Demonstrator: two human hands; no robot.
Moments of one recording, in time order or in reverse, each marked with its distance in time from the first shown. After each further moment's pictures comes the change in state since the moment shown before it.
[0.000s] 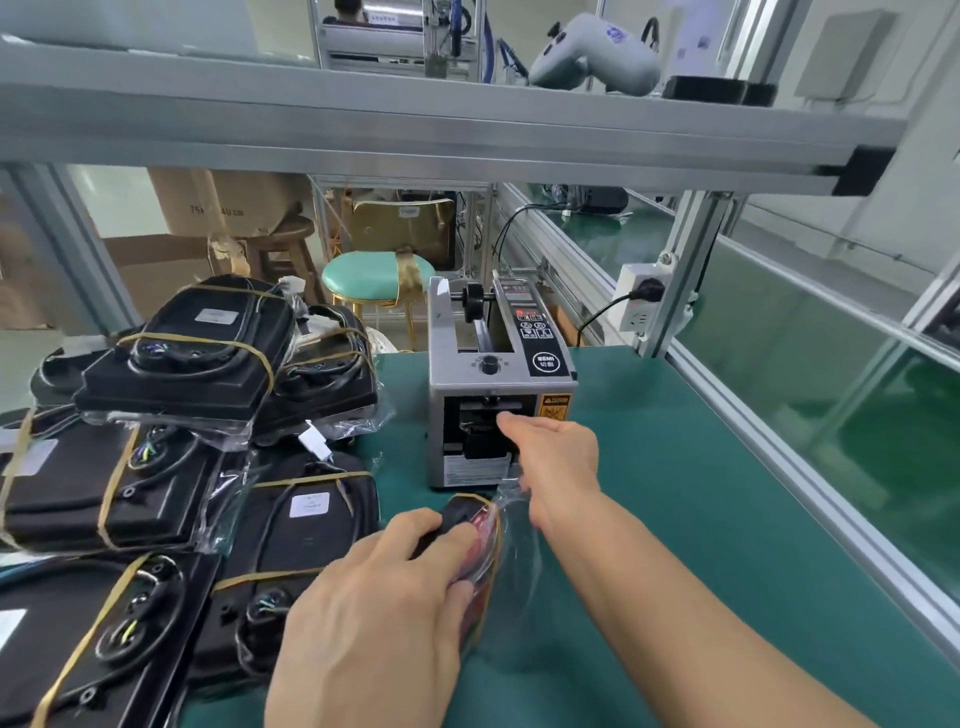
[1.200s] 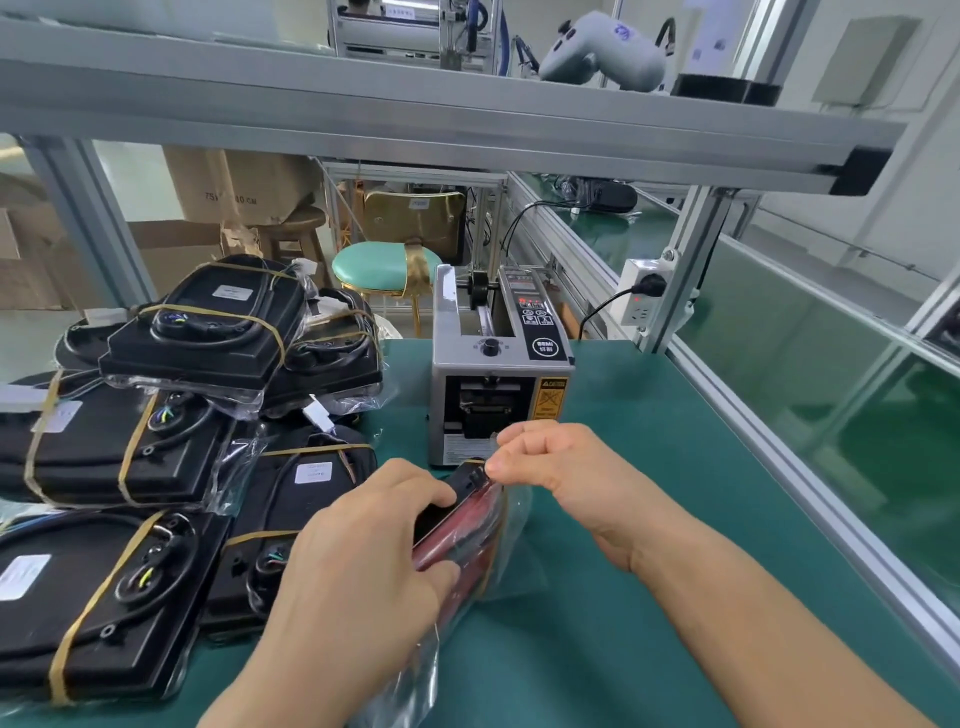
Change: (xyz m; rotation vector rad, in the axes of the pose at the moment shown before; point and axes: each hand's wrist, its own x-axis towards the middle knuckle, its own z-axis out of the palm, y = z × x) left_hand -0.002 -0.006 -0.012 -0.167 -0.106 -0.158; right_hand -0.052 -0.025 -0.055 -0.405 -0.650 -0.191
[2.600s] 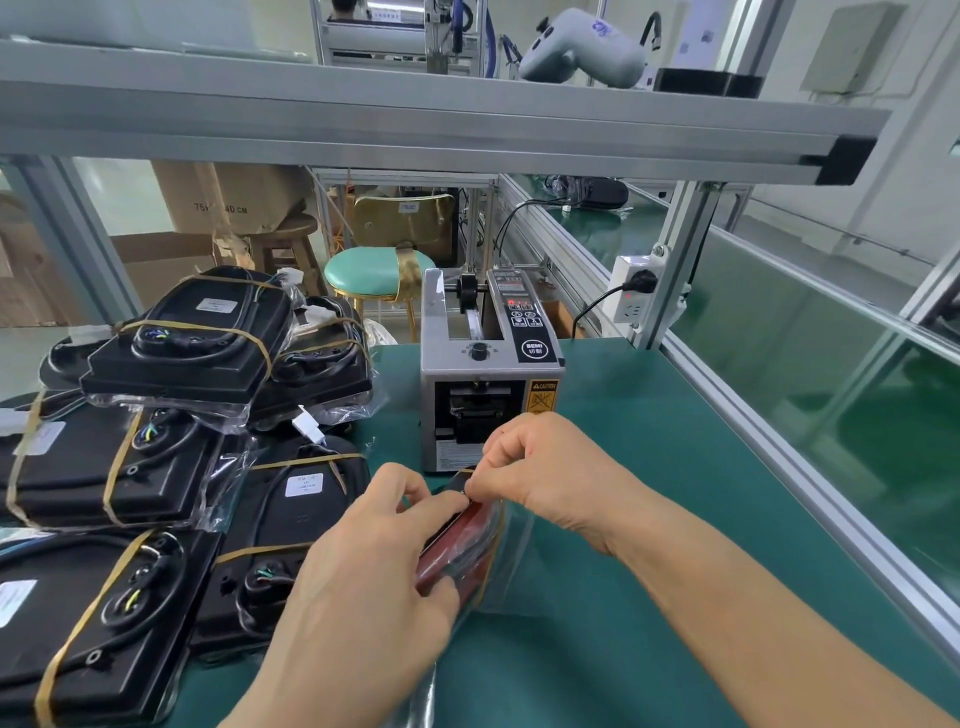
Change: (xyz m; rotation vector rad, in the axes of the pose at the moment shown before) left_hand 0.000 0.001 0.009 -0.034 -0.032 0.063; right_hand 0.012 -0.004 0.001 -0.337 -0.020 -0.085
